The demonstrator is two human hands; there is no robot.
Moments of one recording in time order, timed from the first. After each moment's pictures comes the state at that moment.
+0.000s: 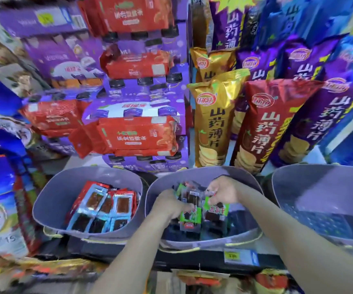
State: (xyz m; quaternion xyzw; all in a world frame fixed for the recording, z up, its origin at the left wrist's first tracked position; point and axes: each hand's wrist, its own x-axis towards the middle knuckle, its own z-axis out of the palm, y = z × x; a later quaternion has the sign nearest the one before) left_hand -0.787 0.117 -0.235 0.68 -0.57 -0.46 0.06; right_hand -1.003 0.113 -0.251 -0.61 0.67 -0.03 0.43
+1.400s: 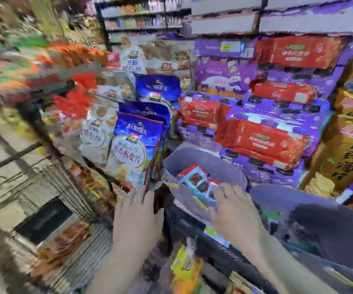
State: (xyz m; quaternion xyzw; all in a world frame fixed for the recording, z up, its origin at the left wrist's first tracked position) left_hand -0.531 0.333 -0.119 0.82 -0.57 -0.01 0.02; right_hand -0.738 0.244 -0.129 -0.85 0.52 0.01 0.00
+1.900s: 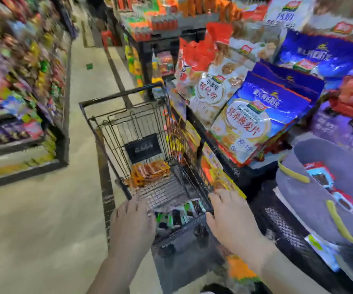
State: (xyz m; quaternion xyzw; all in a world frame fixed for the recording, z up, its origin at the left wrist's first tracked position) left_hand -0.365 0.567 -0.205 0.96 -0.28 -0.09 0.02; right_hand -0.510 0.376 -0.192 -0.96 0.26 0.09 0.04
